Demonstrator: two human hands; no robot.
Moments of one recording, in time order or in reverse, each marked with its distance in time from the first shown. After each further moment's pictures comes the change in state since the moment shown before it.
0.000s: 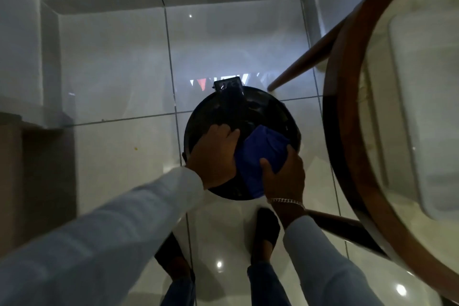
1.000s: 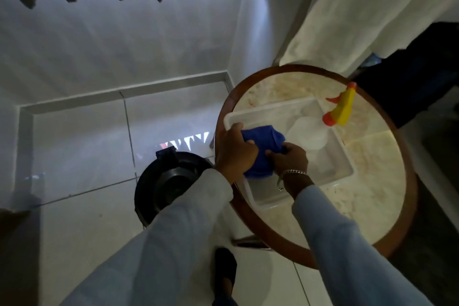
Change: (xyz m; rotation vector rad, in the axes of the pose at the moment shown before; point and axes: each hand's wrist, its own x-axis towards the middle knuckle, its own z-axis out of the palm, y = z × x) left_hand 0.042 0.286 -0.131 -0.693 0.203 -0.225; right_hand 0.033 -0.054 -0.271 0.201 0.195 0.130
